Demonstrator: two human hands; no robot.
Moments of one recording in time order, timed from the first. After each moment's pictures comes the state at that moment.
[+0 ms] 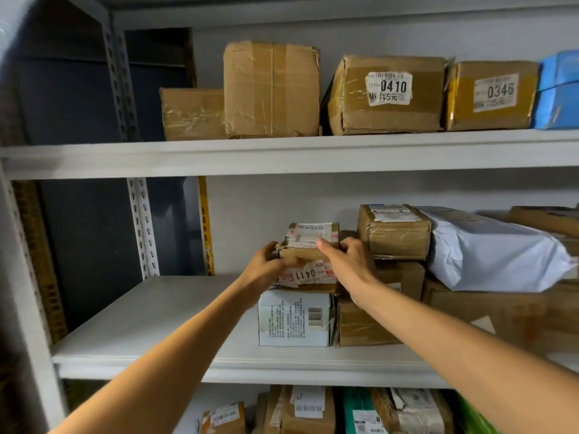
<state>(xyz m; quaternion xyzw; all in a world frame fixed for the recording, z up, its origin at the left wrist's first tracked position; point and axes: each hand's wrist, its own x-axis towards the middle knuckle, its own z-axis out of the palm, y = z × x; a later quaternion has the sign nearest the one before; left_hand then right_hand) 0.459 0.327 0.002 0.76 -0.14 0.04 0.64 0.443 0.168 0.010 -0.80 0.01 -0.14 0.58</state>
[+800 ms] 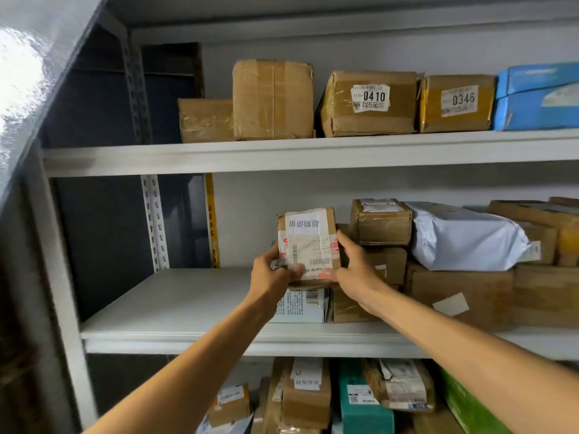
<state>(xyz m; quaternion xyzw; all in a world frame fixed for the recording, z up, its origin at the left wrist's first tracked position) 0.392 0.304 -0.024 0.67 -0.10 0.12 0.72 0.377 0.152 -0.008 -0.80 -0.15 -0.14 0.57</state>
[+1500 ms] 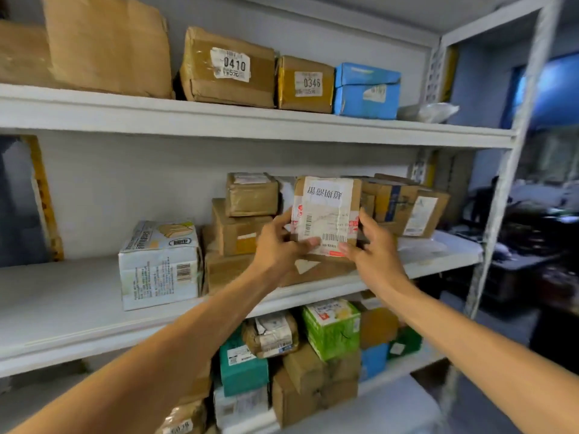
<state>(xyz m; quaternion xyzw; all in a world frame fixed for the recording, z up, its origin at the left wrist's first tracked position) 0.342 0.126 -0.023 0.62 -0.32 0.00 0.72 0.265 -0.017 -0.027 -0.79 0.00 -0.36 0.49</state>
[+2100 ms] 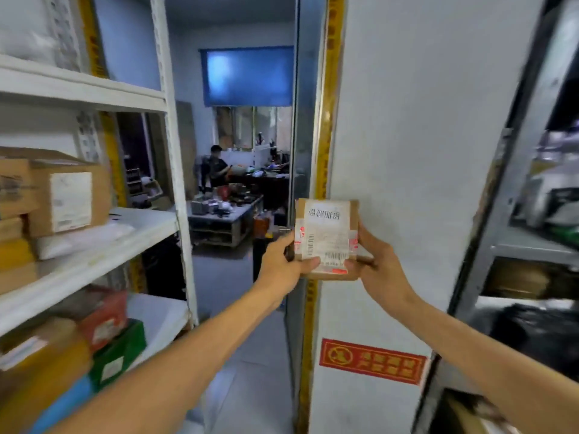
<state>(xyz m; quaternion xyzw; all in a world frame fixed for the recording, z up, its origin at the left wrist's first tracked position) 0.060 -0.278 -0.099 0.46 -0.56 -0.36 0.58 -0.115 -0.290 -0.092 -0.71 0.39 -0.49 0.33</state>
